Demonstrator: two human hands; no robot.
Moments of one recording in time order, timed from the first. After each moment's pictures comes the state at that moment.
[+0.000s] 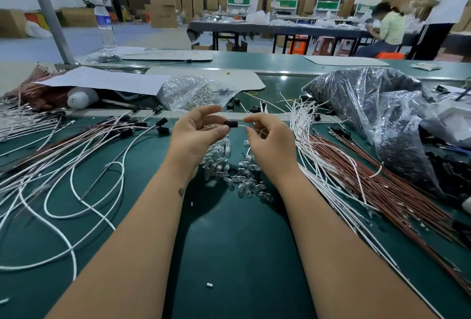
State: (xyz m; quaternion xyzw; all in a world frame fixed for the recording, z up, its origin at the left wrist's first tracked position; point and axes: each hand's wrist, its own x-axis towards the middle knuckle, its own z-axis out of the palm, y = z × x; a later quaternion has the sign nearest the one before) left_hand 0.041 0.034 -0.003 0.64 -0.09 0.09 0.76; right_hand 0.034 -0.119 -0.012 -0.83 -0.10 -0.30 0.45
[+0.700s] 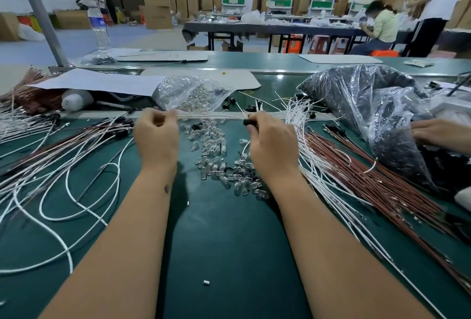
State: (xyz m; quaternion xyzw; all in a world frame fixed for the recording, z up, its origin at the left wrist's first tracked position) left_hand 0.045 0.056 -0.001 0.71 0.10 0.33 0.62; right_hand 0.026 -0.121 -0.011 -0.90 -0.07 -0.35 0.24
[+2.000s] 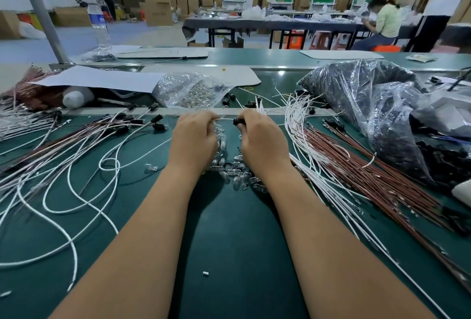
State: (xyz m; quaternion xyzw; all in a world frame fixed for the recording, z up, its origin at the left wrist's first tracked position) left_hand 0.042 0.025 -0.013 0.89 -0.13 0.33 0.30; right_hand 0.025 -0.112 -0.010 -0.92 -0.12 -0.31 0.22
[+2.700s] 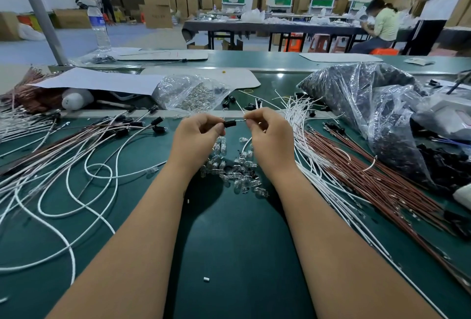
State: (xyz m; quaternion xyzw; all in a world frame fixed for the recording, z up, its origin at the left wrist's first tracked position) left_hand 0.038 0.027 -0.006 0.80 -0.10 0.18 0.57; right_hand 0.030 -0.120 -0.007 -0.81 -0.07 -0.32 0.49
